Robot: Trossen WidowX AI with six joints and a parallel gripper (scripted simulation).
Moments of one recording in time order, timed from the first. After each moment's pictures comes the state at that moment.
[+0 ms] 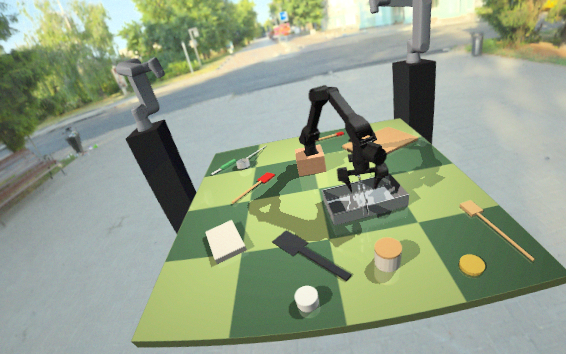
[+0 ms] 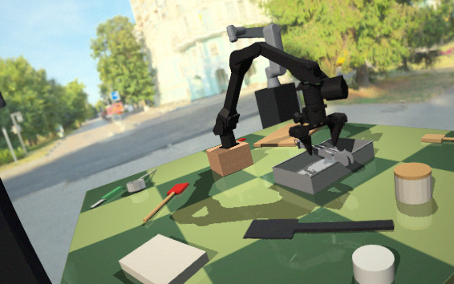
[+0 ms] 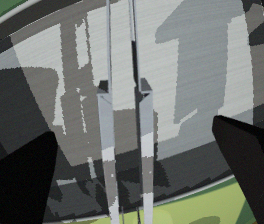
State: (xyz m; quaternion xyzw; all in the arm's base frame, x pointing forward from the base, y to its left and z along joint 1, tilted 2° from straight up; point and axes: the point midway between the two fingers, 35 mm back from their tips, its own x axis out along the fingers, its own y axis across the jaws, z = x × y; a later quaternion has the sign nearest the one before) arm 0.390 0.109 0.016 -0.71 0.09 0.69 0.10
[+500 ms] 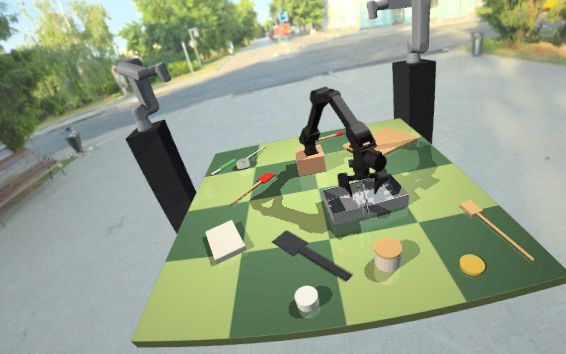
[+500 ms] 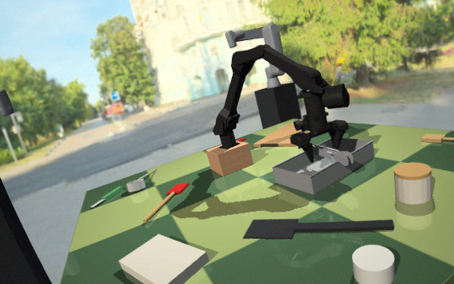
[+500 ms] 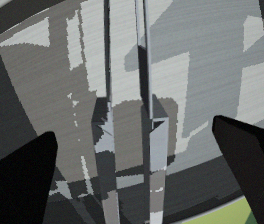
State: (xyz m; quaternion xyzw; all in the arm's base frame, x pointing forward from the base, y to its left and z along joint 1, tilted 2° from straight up) arm 0.390 0.109 -0.009 -0.71 0.09 0.69 0.10
